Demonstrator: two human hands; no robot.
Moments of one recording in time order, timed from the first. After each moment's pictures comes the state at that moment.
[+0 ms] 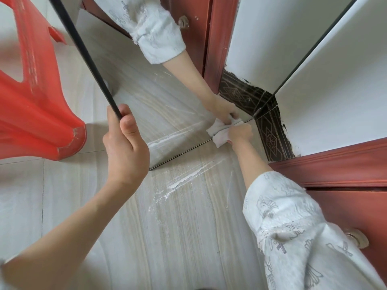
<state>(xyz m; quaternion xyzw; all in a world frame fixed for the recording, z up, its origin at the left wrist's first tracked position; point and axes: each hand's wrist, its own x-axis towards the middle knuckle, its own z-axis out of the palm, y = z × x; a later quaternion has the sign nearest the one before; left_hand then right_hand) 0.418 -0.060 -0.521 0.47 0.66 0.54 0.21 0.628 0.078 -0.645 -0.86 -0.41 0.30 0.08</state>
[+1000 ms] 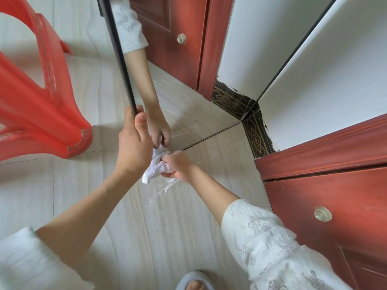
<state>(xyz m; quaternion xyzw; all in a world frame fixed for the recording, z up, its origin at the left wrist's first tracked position) 0.408 -0.069 -0.502 0.45 0.70 0.46 0.31 0.506 -0.041 -0.587 -0.66 -0.27 0.69 0.09</state>
